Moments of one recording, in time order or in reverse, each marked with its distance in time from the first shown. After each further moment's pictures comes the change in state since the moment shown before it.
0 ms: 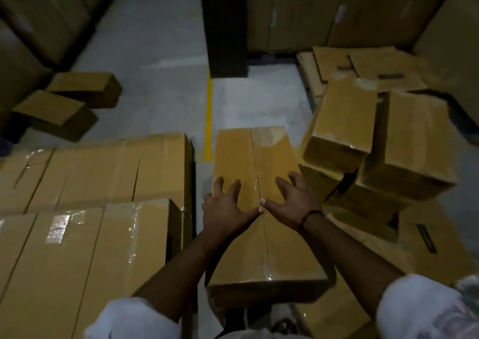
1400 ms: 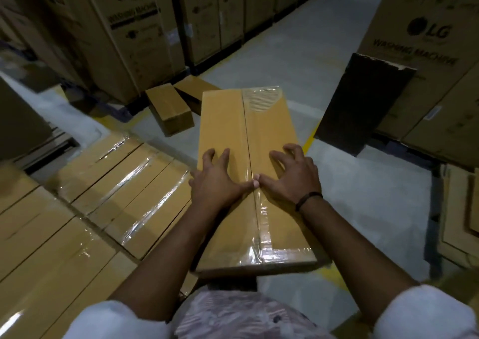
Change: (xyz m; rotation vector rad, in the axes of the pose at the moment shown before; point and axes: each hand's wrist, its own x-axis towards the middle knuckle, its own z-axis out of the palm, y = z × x) left_hand 0.397 -0.074 -0.253 -0.190 0.408 -0.579; right_hand 0.483 -0.329 -0.111 -0.043 0.079 -0.761
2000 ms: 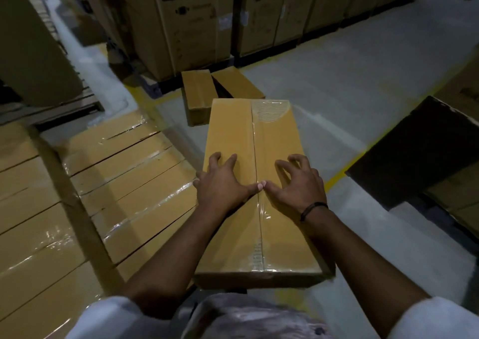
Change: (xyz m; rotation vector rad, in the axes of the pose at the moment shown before) left_hand 0.194 0.011 0.016 -0.047 0.082 -0.278; right_hand 0.231 0.003 0.052 -0.026 -0.174 -0.183
